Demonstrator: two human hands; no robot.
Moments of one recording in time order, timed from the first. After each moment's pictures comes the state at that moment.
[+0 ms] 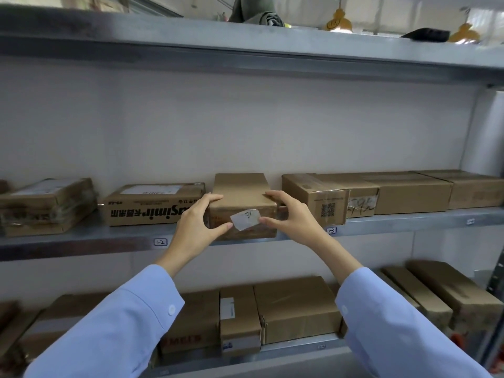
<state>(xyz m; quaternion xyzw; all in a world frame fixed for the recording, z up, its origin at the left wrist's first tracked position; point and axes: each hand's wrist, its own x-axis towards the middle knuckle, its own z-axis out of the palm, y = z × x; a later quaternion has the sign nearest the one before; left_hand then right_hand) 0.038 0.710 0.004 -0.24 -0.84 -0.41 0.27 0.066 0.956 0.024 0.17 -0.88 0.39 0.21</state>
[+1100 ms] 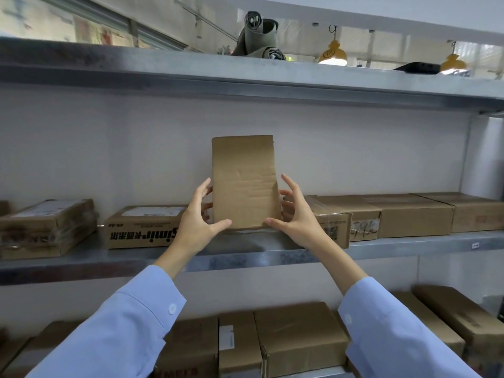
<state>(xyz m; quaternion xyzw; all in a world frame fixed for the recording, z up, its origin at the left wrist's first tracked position) 0.030 0.717 0.051 -0.25 -0.76 -0.55 0.24 0.049 0.955 0.058 0.17 -0.80 0.51 0.25</state>
